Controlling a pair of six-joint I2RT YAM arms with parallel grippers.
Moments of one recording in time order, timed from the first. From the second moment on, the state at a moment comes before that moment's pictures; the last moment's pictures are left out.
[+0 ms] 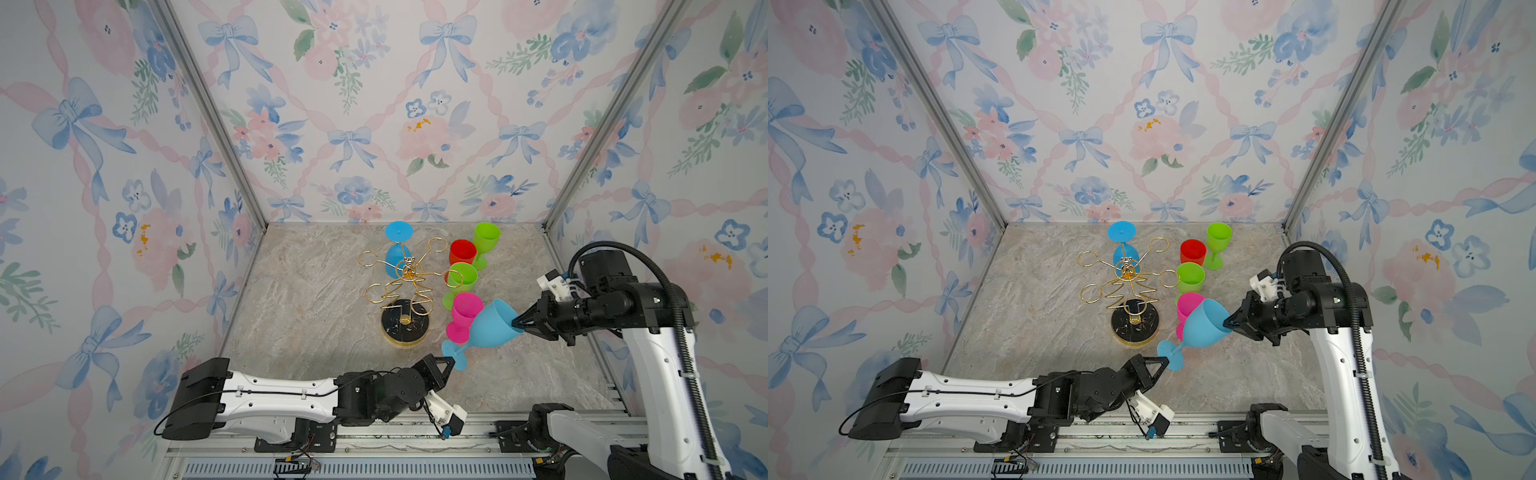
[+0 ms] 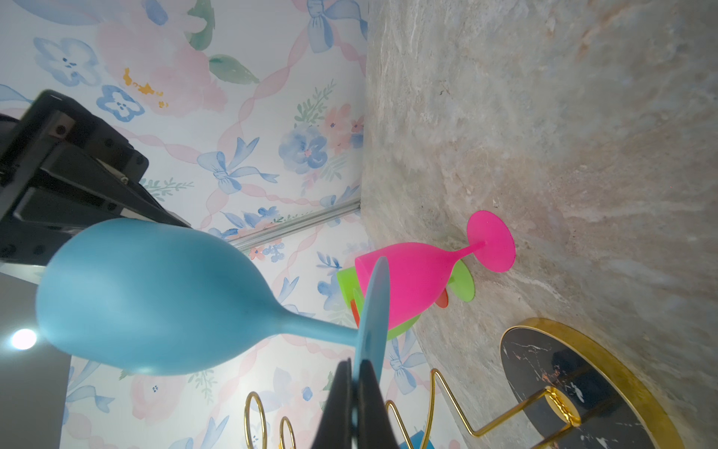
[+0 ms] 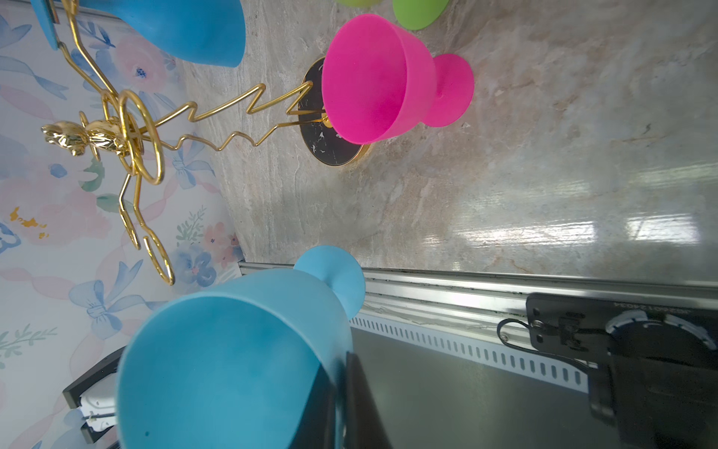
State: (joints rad) left arm -1.49 1.18 0.70 0.16 -0.52 1.63; right arm 0.04 1.09 1.53 -1.67 -0.61 0.48
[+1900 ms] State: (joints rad) left arm -1.49 1.02 1.01 0.10 -0.53 0.59; right arm 0.02 1.13 1.84 -1.54 -0.02 0.42
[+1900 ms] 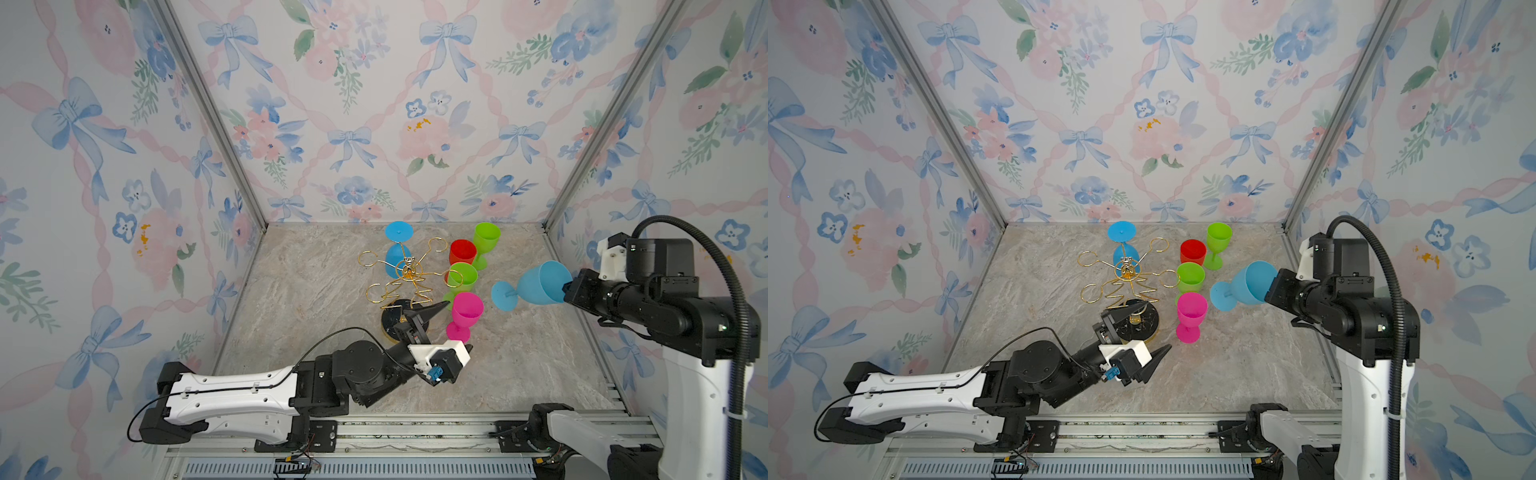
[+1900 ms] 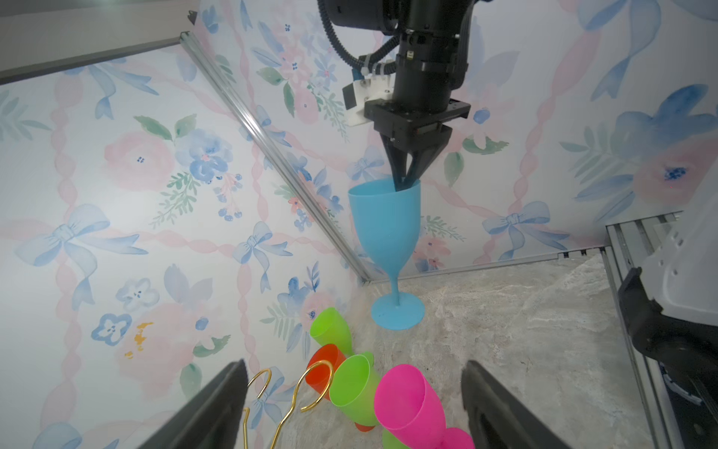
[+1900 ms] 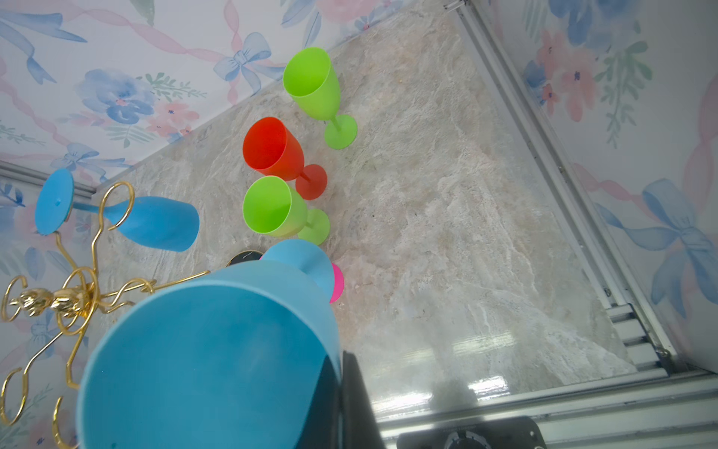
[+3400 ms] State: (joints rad) left arm -0.45 1.24 1.55 -0.38 -0.01 -0.16; right arm 0.06 1.94 1.96 -1.15 0.14 0.29
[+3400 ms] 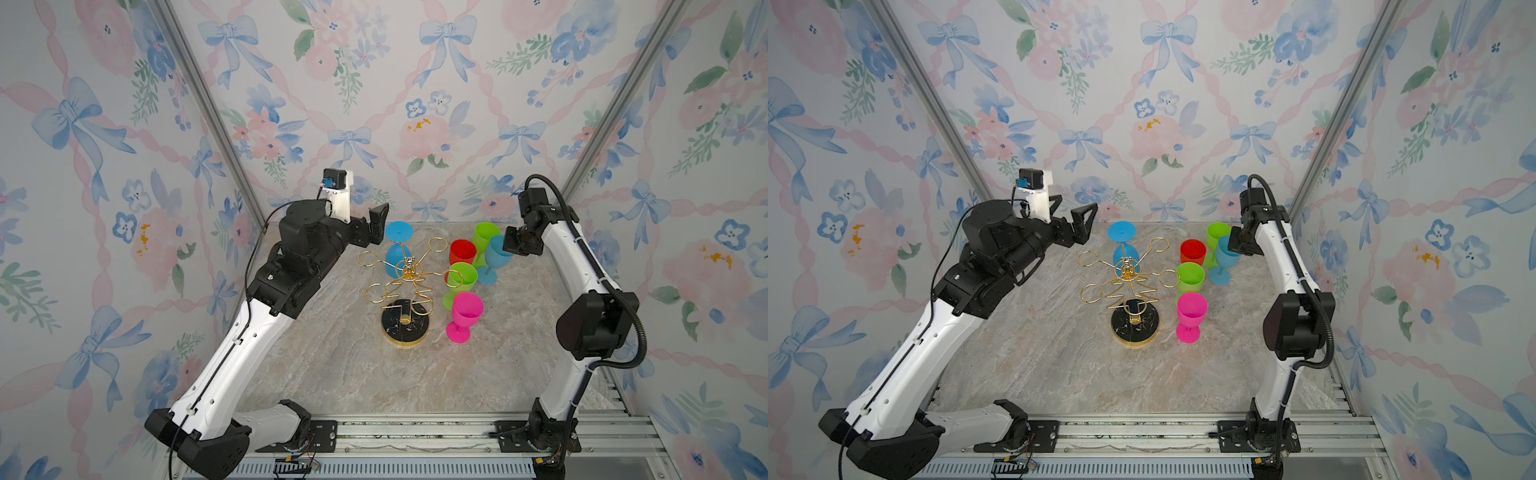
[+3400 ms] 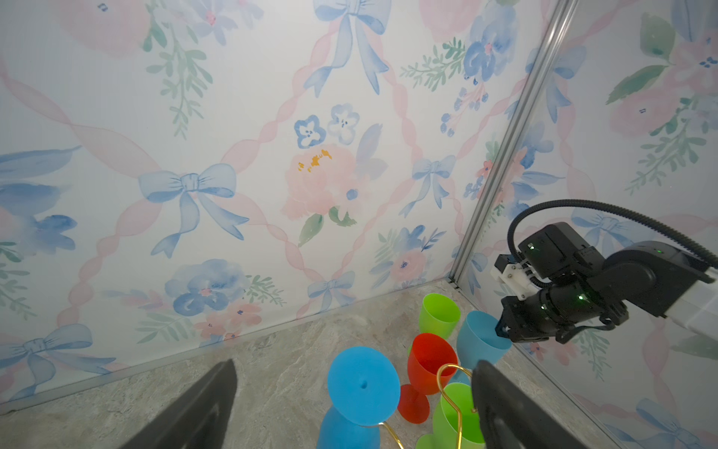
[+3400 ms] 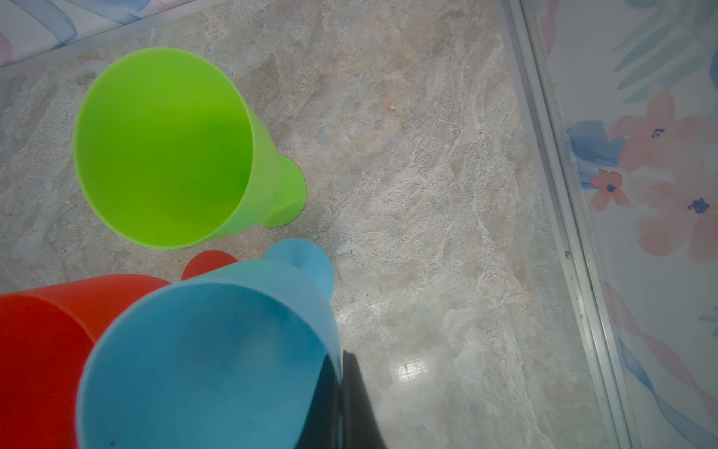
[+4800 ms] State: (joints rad) left arm -0.21 1.24 1.46 -0.39 0.20 -0.20; right arm 0.12 2.00 1.95 -1.13 0.17 0.29
